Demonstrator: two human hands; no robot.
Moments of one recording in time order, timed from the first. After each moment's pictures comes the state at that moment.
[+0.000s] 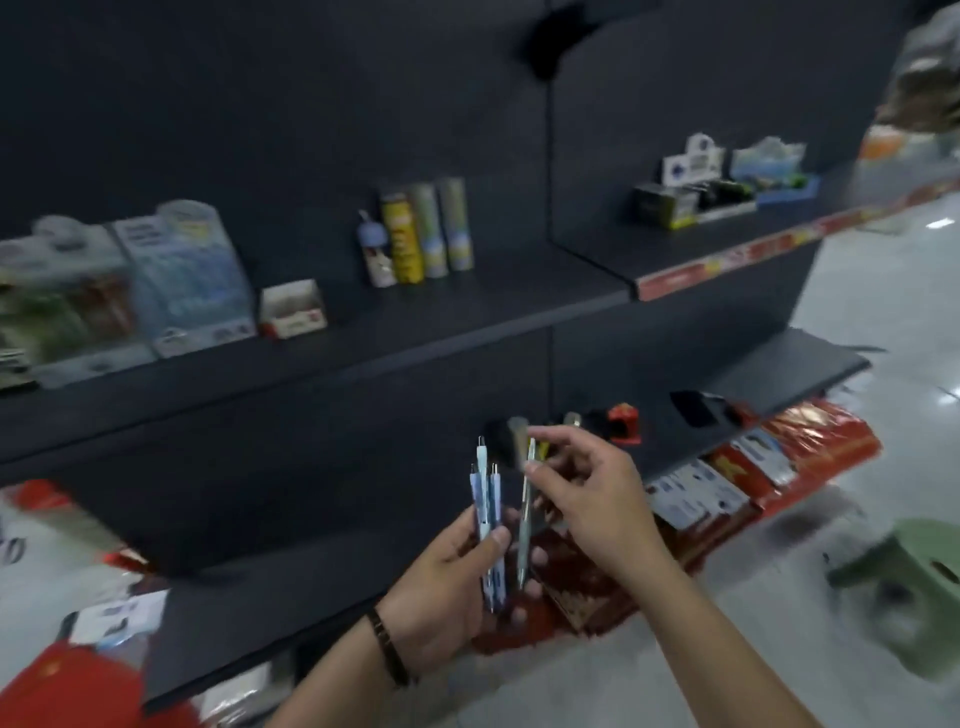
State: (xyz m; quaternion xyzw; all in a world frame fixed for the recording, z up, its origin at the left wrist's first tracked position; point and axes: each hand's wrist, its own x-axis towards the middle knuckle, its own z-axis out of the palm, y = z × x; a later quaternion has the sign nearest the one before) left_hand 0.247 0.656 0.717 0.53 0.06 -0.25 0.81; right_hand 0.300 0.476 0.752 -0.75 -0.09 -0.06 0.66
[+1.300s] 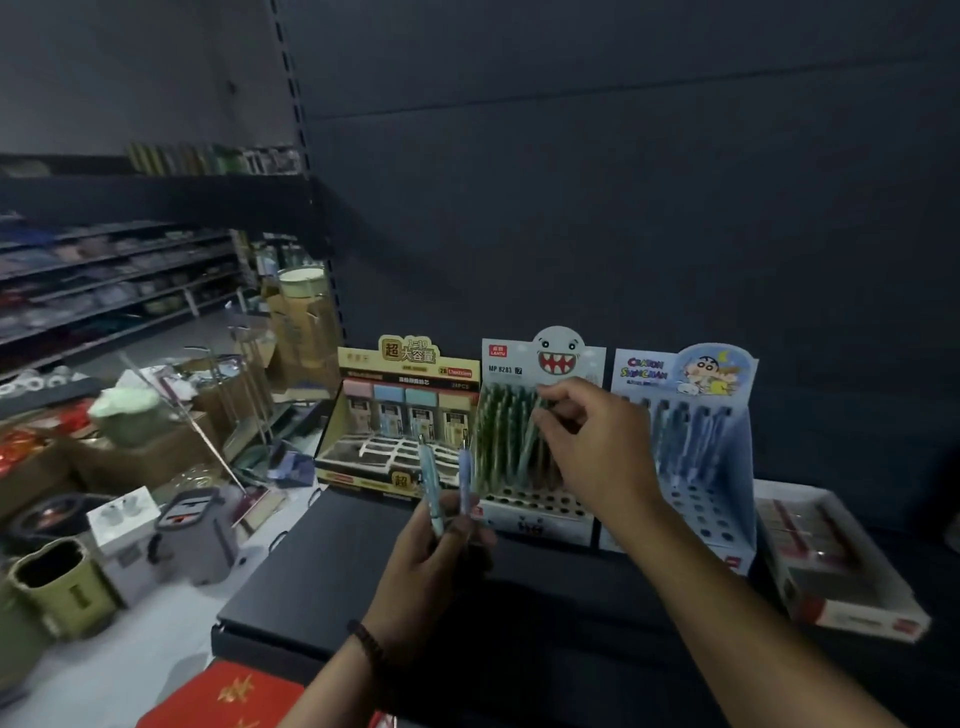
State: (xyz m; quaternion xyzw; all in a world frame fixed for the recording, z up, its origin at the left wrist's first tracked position) left_hand 0.397 1.235 0.793 0.62 0.17 0.29 0.70; right_hand 0.570 1.127 0.874 -0.75 -0.39 -0.13 0.52
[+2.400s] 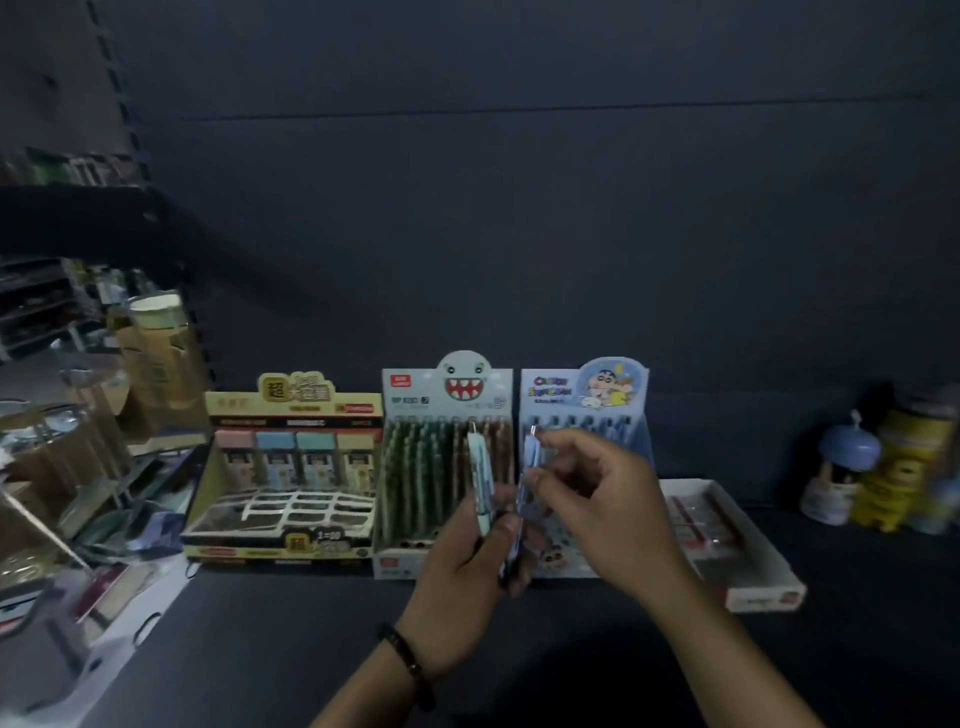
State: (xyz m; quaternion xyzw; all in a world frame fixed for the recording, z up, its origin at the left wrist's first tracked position) left_hand 0.486 1.193 0.811 0.67 0.00 0.19 0.72; right_hand 0.576 1.055 0.861 -0.73 -0.33 -0.07 0.59
